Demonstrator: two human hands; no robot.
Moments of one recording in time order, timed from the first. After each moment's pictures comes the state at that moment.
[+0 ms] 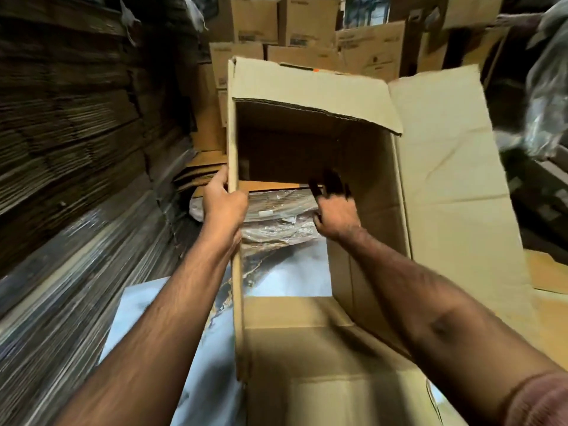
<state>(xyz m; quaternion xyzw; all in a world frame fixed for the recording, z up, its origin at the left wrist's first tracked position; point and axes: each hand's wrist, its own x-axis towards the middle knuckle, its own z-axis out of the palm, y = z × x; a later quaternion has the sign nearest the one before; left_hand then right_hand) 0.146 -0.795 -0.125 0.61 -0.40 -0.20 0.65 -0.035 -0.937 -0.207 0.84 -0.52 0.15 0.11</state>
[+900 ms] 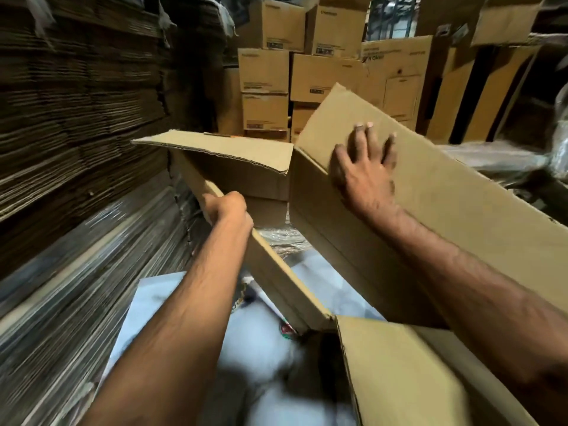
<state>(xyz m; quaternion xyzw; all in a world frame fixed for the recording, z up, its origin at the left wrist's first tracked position) 0.195 -0.830 -0.134 0.62 -0.05 -0.24 0.75 -0.029 -0.903 -0.112 0.78 -0.49 0.23 0.32</state>
